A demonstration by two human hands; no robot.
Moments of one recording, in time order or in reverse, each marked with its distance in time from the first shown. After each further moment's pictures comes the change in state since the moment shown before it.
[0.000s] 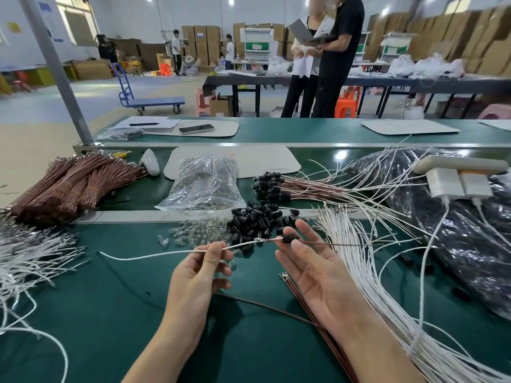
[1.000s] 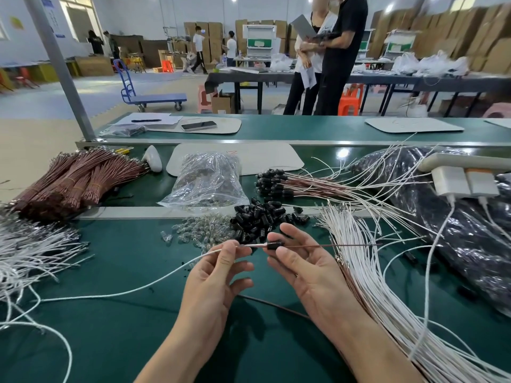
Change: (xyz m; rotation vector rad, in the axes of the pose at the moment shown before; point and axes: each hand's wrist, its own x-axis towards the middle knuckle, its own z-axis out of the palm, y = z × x) left_hand -0.015 0.002 0.016 -0.254 -0.073 -0.142; right_hand 0.000 0.018 0.004 -0.229 -0.080 -0.075
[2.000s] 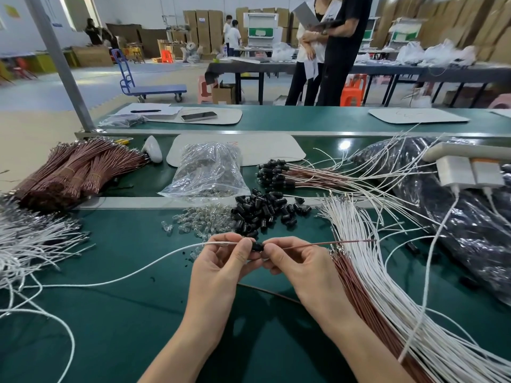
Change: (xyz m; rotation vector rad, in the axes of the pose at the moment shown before) left_hand -0.004 -0.008 0.000 0.124 -0.046 0.170; right_hand -0.012 0.007 0.005 -0.682 0.022 -0.159
